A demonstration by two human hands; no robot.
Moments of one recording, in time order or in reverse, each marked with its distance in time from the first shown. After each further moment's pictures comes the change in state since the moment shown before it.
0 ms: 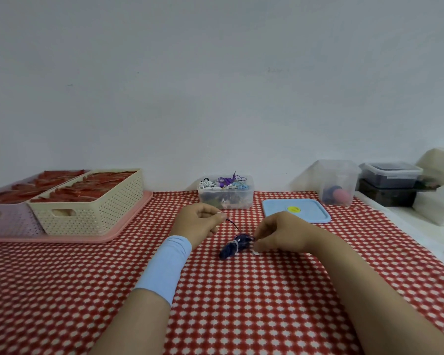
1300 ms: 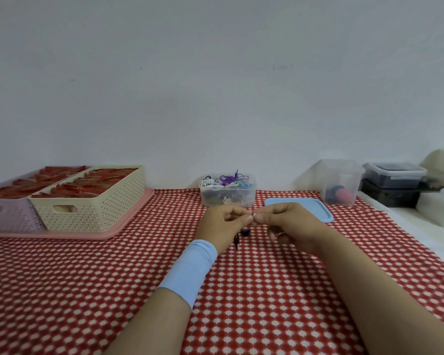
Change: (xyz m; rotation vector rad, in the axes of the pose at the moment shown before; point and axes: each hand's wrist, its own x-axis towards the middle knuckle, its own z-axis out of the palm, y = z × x) left_hand -0.013 0.006 0.033 0.000 -0.108 0.244; right_hand 0.003 -0.002 0.005 0.688 0.080 -0.002
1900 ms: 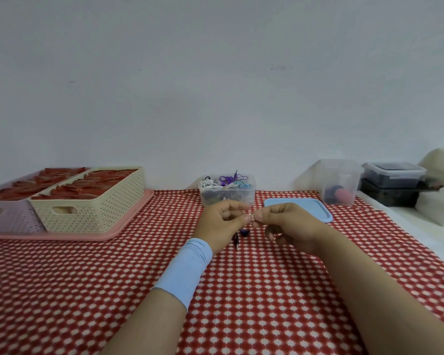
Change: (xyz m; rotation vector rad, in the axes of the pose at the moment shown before) left_hand -0.003 0.006 -0.004 -0.119 -0.022 -0.032; right_hand -0.004 -0.004 0.000 0.018 -0.069 0.021
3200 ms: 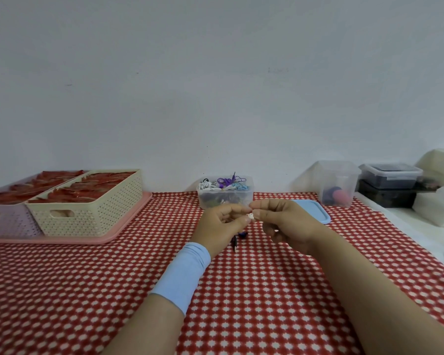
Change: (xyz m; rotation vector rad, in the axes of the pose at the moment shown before) left_hand 0.001 -0.001 0.001 -0.023 -0.031 0.069; right_hand -0.001 -0.004 0.004 0.066 0.061 -0.100
